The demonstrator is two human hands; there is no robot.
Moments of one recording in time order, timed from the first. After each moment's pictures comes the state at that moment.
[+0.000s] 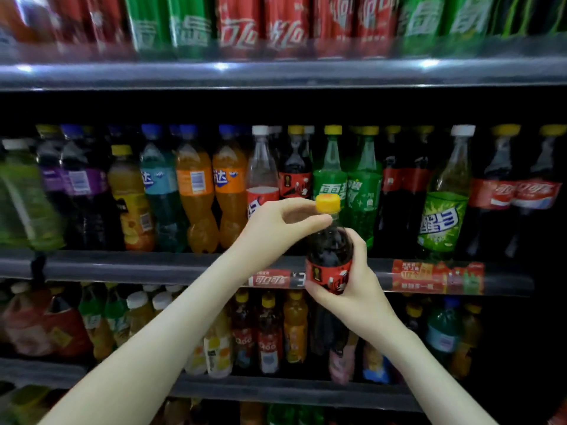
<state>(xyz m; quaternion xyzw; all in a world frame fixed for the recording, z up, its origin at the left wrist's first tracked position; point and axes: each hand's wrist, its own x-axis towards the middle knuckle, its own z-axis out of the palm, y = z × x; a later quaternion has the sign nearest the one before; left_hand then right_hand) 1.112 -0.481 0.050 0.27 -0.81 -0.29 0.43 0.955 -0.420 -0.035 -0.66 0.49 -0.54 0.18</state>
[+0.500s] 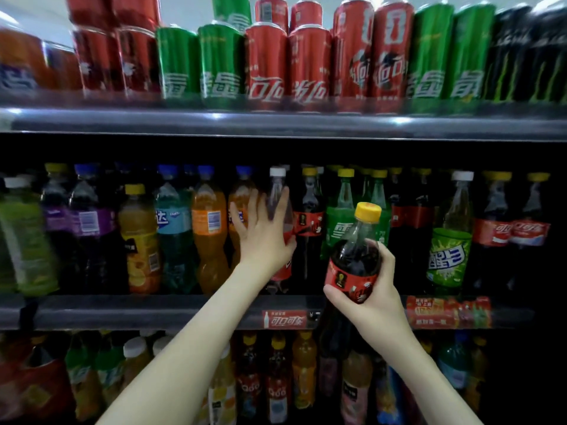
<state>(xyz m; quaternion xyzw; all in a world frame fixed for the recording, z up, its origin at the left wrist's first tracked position) 1.118 -0.589 0.045 0.47 -0.76 0.21 0.40 0.978 -0.433 -0.003 -0.59 0.52 -0.61 0.11</state>
